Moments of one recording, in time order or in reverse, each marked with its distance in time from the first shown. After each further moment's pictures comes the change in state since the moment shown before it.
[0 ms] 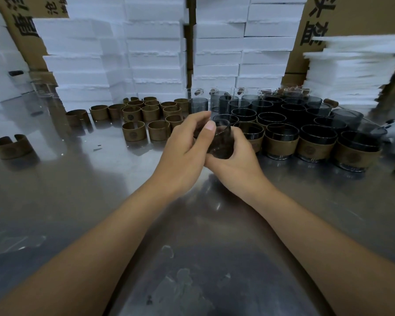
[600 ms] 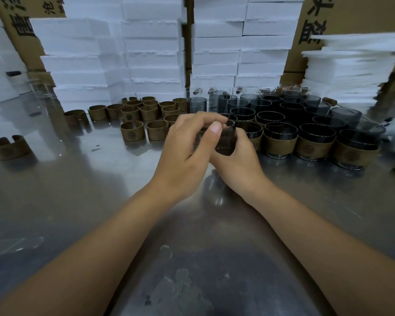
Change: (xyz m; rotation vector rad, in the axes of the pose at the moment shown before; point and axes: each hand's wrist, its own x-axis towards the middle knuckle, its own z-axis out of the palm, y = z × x) left_hand -0.007 0.011 0.001 0.073 0.067 0.265; right_hand 0.004 0.002 -0.001 -0.001 0.056 0.038
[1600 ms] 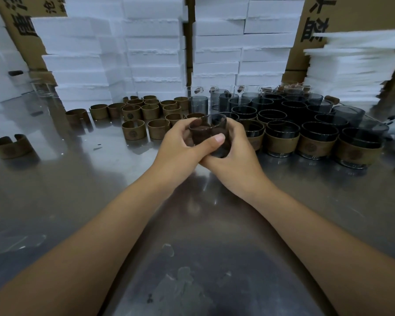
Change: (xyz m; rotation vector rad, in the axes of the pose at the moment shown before) left_hand 0.008 -0.026 0.000 -0.304 -0.018 -0.464; right_hand -0.004 0.000 0.002 -0.048 -0.075 -0.072
